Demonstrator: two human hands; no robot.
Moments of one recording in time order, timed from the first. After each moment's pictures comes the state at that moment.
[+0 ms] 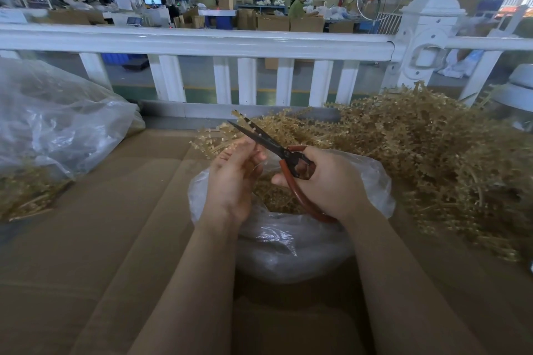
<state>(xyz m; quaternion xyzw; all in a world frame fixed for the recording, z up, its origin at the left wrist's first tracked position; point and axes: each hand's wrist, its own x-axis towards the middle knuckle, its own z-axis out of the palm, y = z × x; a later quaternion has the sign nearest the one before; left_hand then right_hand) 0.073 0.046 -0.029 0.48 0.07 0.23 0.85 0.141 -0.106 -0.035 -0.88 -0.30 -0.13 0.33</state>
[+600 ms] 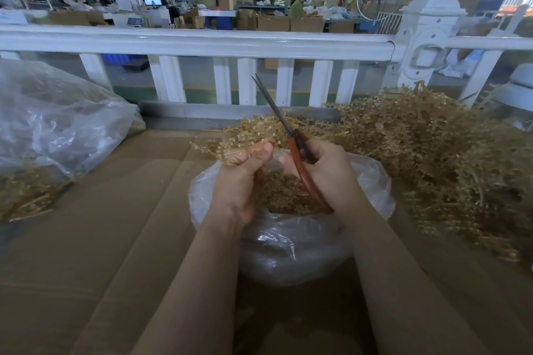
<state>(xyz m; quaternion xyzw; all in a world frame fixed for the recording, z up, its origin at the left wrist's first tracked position) 0.078 0.041 -0.032 0.47 0.04 0.16 0.87 0.138 -0.096 -0.023 -0.79 -0.23 -0.01 0.57</state>
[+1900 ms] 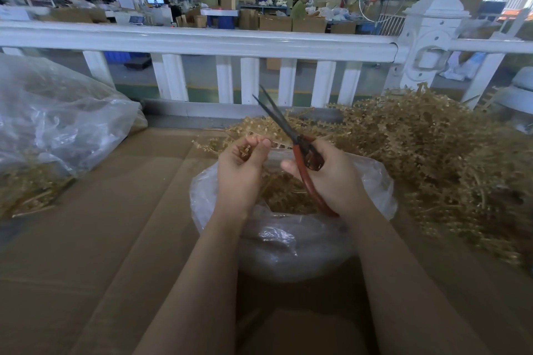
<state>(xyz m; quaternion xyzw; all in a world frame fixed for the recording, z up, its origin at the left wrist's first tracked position) 0.080 0.040 -0.031 0.62 0.06 0.34 0.71 0.144 -0.102 -0.035 -0.84 -0.26 -0.09 0.47</state>
